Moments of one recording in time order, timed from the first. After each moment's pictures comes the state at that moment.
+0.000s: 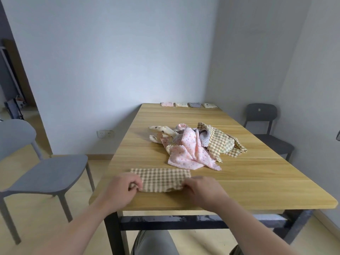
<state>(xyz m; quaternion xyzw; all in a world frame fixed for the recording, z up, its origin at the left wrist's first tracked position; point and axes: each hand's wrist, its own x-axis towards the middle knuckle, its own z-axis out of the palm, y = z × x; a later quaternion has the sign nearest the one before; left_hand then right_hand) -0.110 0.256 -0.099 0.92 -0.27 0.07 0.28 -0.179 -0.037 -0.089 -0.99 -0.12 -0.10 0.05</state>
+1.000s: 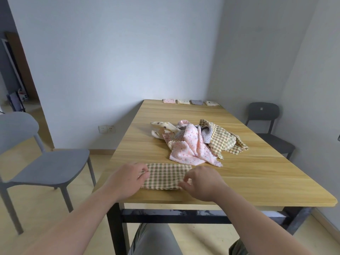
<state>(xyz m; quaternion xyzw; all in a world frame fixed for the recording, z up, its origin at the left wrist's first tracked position) -0.110 0.238 -0.082 0.94 -0.26 0.06 0.19 -0.177 -0.021 -0.067 -1.00 -0.07 -0.05 0.00</state>
